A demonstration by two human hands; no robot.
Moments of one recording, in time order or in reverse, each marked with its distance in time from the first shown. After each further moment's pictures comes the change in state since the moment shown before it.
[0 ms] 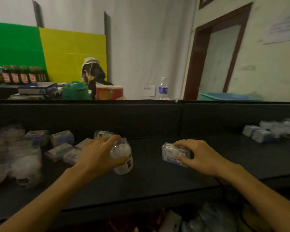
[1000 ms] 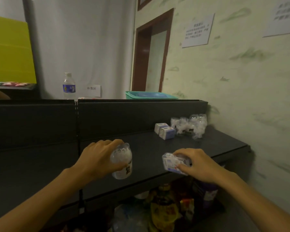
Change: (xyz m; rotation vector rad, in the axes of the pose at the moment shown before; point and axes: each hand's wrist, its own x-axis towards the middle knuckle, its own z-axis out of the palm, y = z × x) left_hand 0.109 0.376 0.146 -0.088 -0.068 0.357; right_hand -0.190 0.341 -0.145 -0.072 0.003 0.331
